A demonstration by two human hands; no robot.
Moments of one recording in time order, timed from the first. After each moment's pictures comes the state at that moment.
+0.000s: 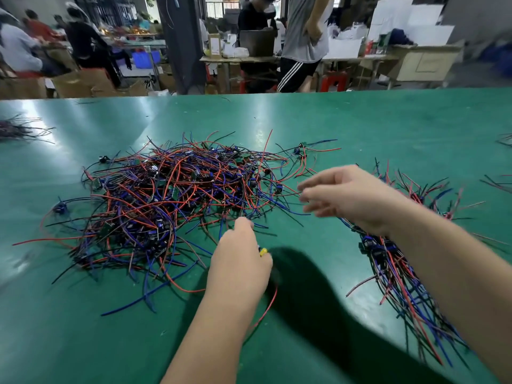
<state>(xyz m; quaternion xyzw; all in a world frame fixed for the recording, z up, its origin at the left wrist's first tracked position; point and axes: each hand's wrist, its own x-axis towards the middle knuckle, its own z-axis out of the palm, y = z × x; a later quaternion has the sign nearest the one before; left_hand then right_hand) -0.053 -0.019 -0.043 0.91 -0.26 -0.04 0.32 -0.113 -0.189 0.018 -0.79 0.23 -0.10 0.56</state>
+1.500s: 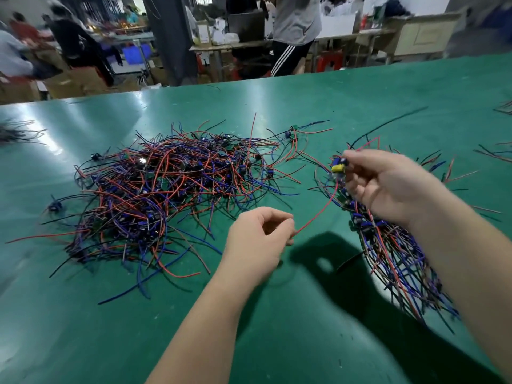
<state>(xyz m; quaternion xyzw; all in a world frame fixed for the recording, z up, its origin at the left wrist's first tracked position) -0.074 -0.038 -0.041 0.75 -0.25 -0.22 0.57 -0.154 -0.215 0.009 -0.50 0.26 -0.24 0.79</state>
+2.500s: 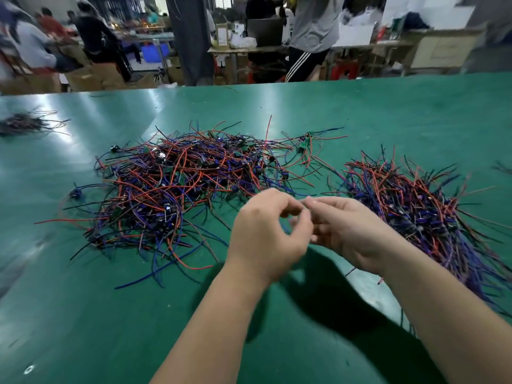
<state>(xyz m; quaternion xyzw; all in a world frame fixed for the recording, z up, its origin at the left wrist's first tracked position) -0.077 -0.030 -0.028 0.74 -0.44 0.15 0.48 -0.148 -0.151 -0.020 -0.58 0.21 -0.09 0.78</state>
